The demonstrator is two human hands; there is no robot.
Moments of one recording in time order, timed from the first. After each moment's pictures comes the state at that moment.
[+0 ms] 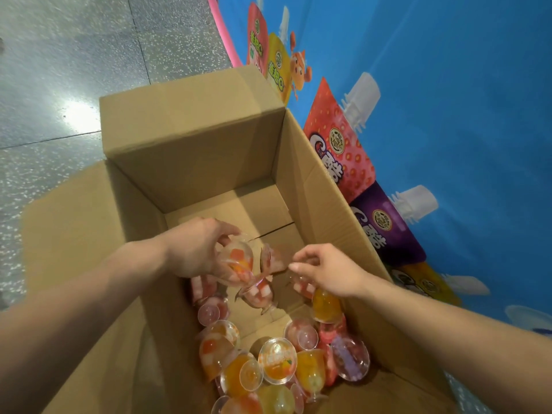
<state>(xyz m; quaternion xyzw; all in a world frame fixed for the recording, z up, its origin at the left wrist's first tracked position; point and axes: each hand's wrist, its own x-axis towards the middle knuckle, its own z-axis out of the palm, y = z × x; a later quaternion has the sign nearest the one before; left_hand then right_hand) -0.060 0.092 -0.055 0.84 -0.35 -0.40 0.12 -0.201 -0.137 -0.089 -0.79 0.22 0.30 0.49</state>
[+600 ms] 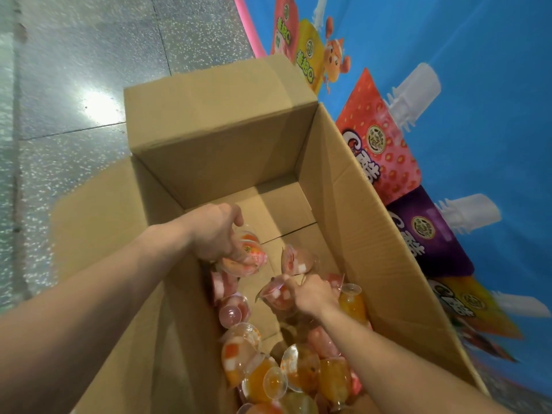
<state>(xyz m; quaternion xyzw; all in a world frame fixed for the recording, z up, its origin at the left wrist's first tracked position) -0.027 0.096 -0.065 0.87 -0.26 -0.41 0.08 -0.195 -0.063 -0.167 -0.80 0.36 0.37 0.30</state>
